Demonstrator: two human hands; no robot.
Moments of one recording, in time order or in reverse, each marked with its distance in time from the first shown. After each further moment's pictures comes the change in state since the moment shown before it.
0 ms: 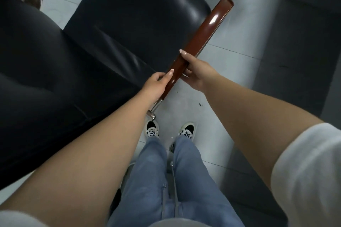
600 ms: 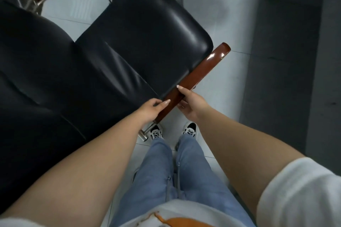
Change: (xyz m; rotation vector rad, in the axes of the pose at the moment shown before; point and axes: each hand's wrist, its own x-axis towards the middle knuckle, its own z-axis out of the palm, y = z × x) left_hand -0.064 -0.058 -0.022 0.249 -0.226 -0.067; right_hand -0.052 0.105 -0.010 0.180 0.115 0.056
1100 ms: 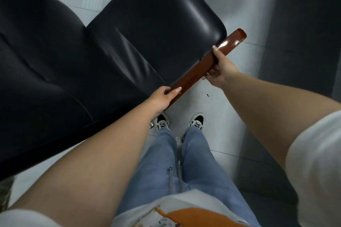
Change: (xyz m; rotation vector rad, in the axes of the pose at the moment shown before) left_hand 0.004 -0.009 0.009 0.000 0.084 0.013; right_hand 0.001 -0.061 -0.009 0.128 0.129 -0.100
